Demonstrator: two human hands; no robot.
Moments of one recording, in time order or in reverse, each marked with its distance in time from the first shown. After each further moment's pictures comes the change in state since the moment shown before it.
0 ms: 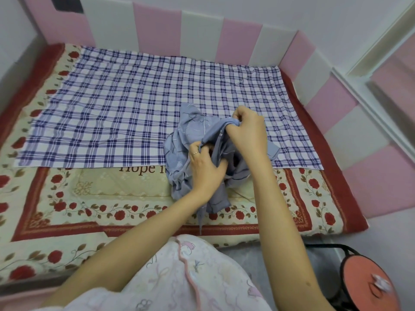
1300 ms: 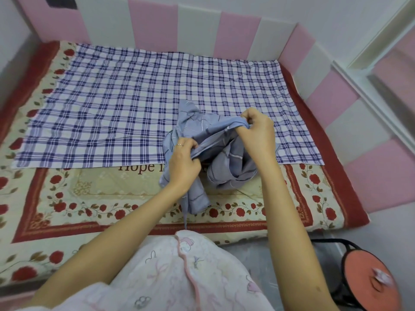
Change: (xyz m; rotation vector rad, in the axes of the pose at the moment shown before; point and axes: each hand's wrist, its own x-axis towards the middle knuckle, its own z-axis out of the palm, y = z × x) left_hand 0.027 -0.035 -0.033 0.129 -0.030 0.157; right_hand -0.002 0.024 -0.009 0.083 0.038 0.022
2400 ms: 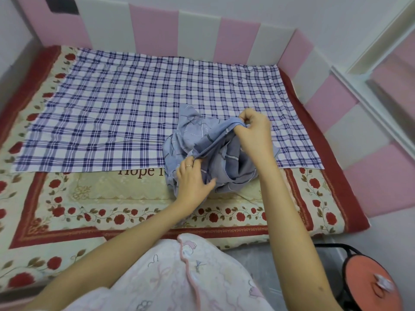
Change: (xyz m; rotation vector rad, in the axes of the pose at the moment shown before) left_hand -0.029 -0.015 0.028 0.270 -0.149 -0.013; right_hand 0.012 -0.013 0.004 0.095 -0.041 0.023
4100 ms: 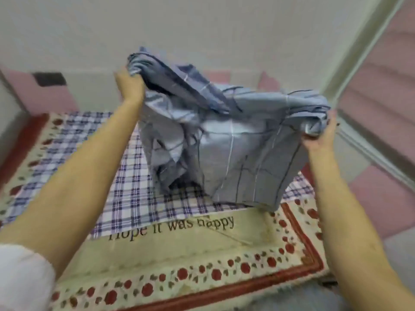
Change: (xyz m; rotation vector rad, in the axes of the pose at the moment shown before) left_hand 0.336 0.051 -0.206 -0.578 0.448 -0.227; right_hand 0.155 0.099 -0.150 1.431 0.553 0.280
